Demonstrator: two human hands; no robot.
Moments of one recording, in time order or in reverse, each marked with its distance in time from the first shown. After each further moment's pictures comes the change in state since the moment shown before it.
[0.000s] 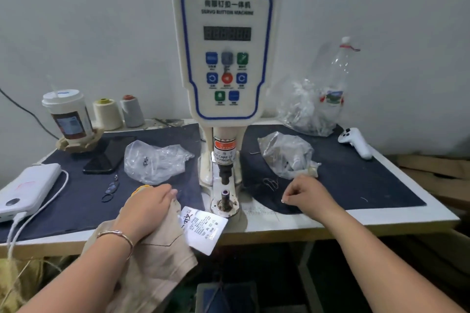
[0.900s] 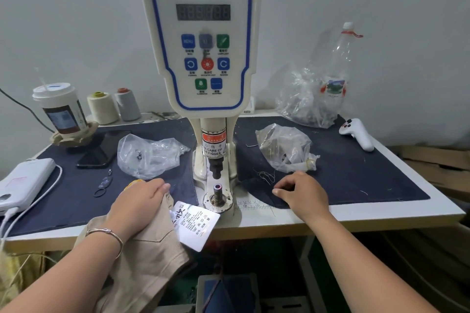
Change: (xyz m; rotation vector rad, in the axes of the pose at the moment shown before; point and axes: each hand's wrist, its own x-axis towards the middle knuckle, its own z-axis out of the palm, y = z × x) left_hand 0.004 -0.005 0.007 -0.003 0.046 -0.005; right_hand 0.012 0.021 0.030 -0.041 0.234 -0.035
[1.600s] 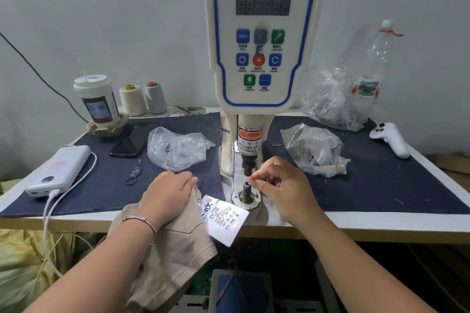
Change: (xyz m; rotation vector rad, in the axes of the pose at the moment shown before) left_hand -0.002 0.002 -0.001 0.011 0.013 0.013; right_hand -0.028 -0.095 0.012 0.474 -0.080 -0.335
